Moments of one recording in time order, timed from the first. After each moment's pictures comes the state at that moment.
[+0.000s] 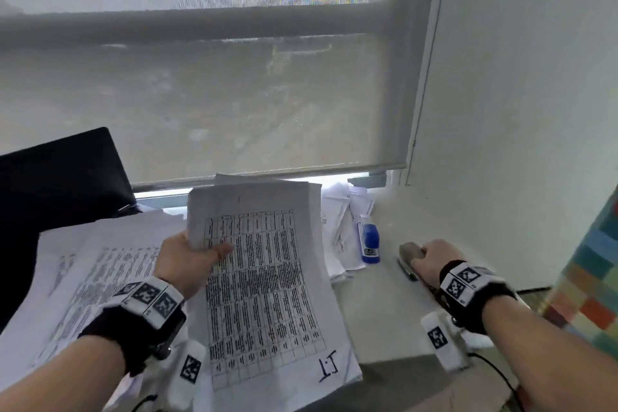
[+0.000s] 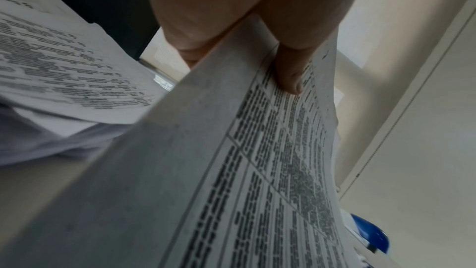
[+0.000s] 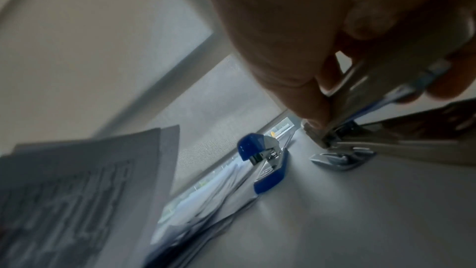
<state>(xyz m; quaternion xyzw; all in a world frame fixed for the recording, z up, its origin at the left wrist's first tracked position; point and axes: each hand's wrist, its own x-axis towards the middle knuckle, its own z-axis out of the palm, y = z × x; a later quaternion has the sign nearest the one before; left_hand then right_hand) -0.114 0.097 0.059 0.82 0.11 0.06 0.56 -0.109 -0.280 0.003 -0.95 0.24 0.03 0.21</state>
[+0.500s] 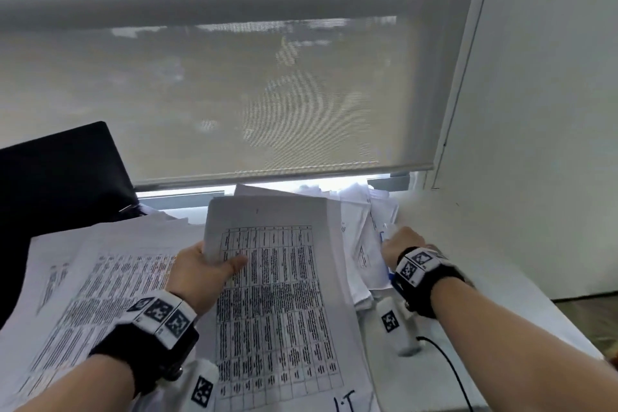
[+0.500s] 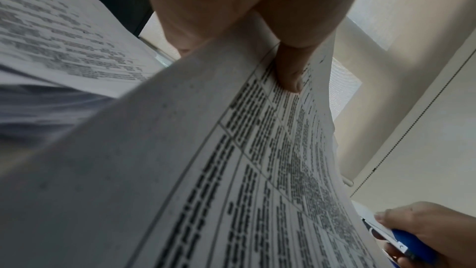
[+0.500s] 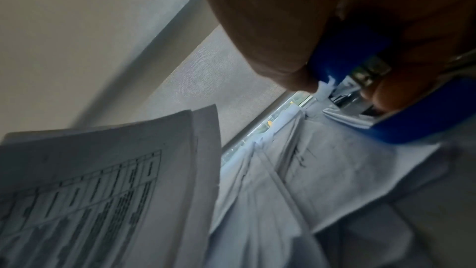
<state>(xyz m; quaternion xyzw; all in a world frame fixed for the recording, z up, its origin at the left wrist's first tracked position) -0.070 0.100 0.034 0.82 0.11 0.05 0.56 -0.024 -0.197 0.013 -0.93 0.26 0.04 0.26</state>
